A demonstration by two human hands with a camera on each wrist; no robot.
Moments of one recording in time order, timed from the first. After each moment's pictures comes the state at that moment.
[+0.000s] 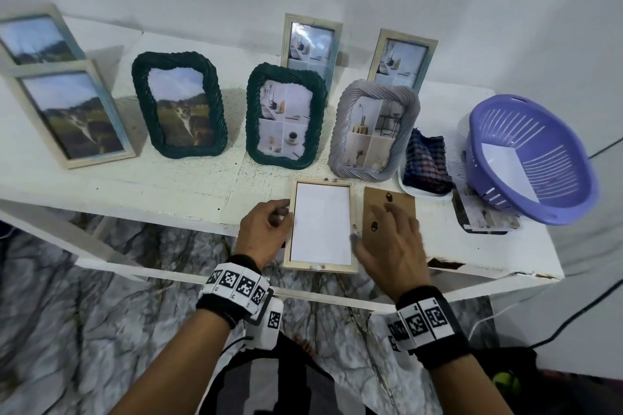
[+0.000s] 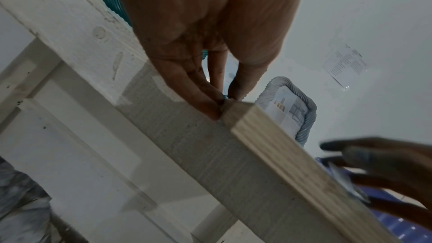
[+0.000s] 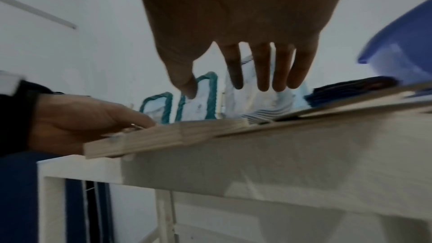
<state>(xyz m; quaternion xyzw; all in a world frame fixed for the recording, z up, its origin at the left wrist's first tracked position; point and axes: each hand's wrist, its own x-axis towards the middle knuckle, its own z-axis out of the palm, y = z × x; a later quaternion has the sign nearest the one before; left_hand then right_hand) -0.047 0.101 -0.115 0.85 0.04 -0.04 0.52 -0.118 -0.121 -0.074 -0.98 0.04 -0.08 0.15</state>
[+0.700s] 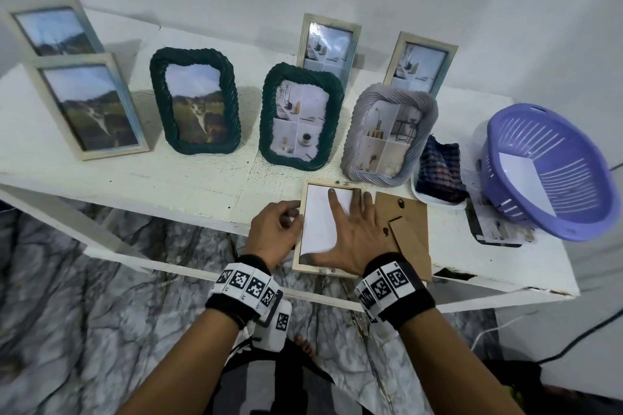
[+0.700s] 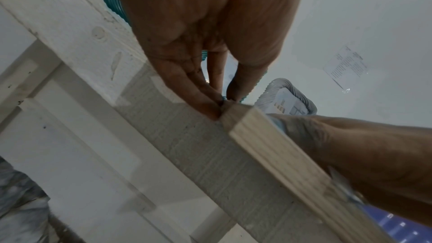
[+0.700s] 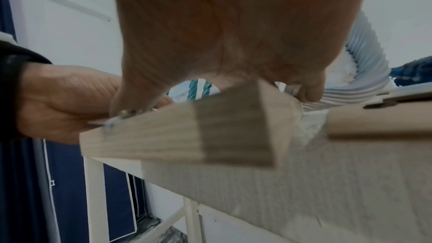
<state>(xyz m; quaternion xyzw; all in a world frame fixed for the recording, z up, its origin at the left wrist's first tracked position) -0.048 0.101 -0.113 0.85 0.04 -0.04 0.52 -0.065 -0.066 -0.077 -0.98 -0.03 0.18 0.08</state>
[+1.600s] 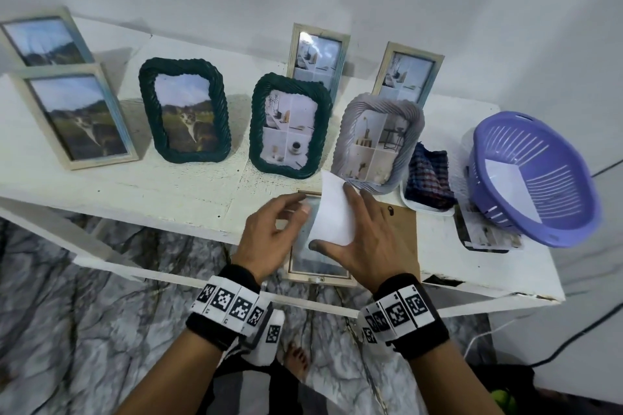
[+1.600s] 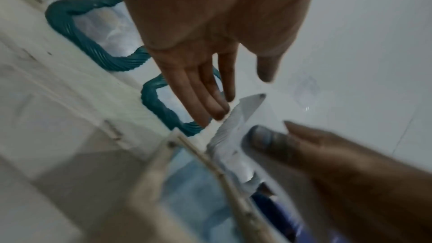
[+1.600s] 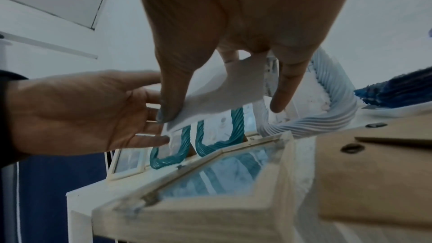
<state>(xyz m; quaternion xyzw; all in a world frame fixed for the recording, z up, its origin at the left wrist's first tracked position) -0.063 0.093 -0.053 0.81 -0.05 -0.03 0.58 -0.087 -0.089 -0.029 -0.98 -0.01 0.03 0.21</state>
